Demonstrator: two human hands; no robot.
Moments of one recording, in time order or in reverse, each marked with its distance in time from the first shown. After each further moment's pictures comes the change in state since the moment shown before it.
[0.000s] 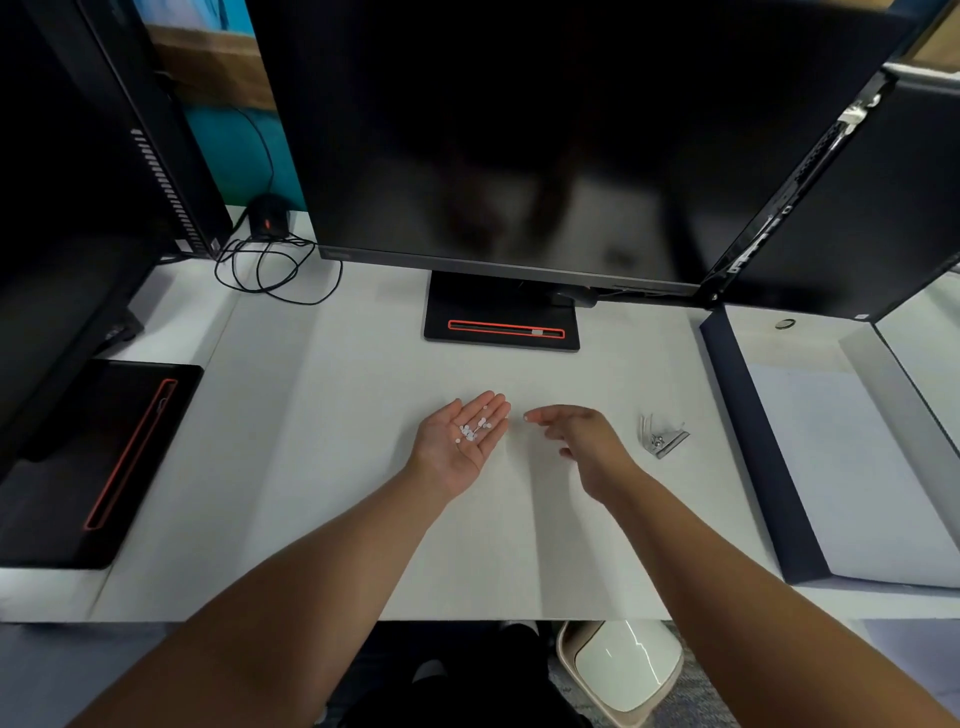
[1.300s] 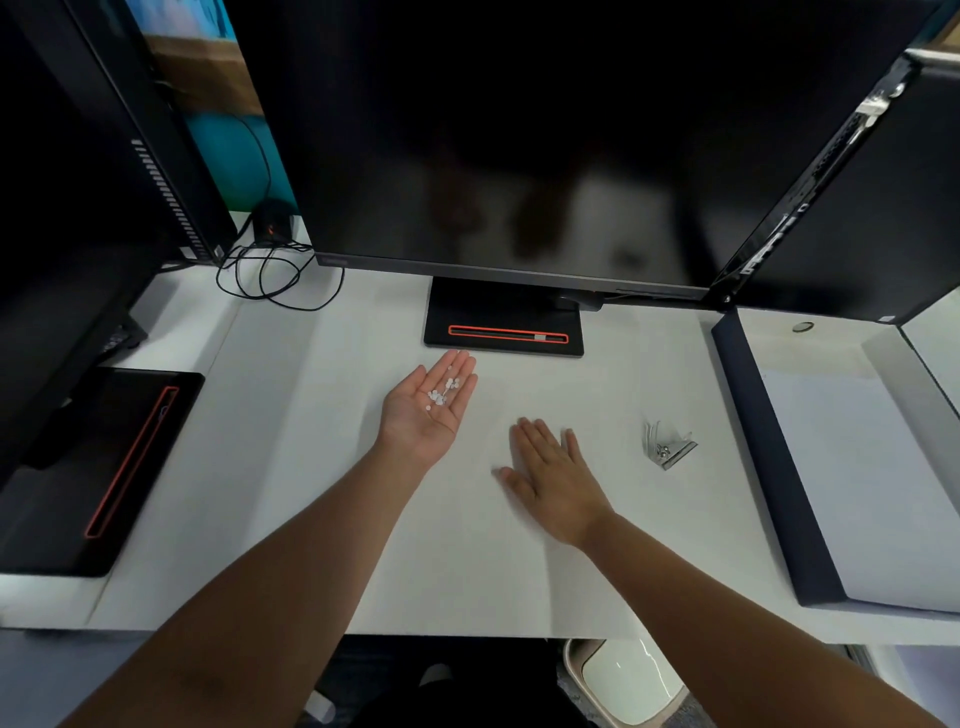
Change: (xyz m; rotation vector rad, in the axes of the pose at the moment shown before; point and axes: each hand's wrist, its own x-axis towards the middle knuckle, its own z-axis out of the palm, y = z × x) left_hand -0.002 0.039 0.024 -0.151 -0.042 0.182; right_hand 0.013 0.059 0.012 -1.146 -0.140 -0.507
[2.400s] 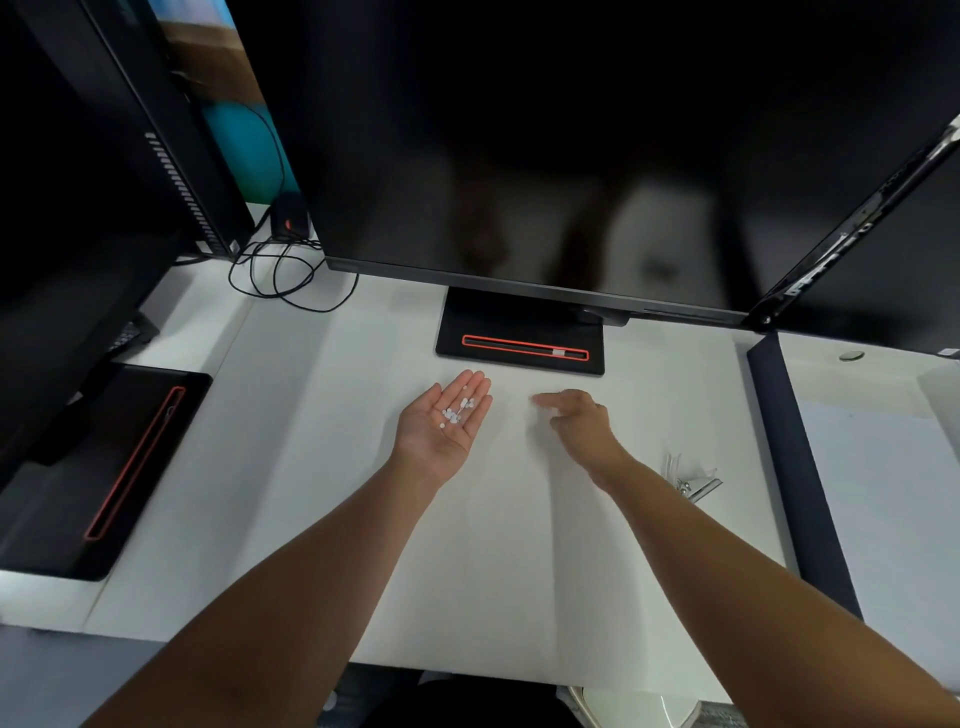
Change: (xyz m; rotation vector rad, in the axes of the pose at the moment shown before) left_hand 0.025 -0.005 -0.004 -0.001 0.100 -0.016; right_hand 0.078 0.027 -0.048 0.708 0.091 0.399
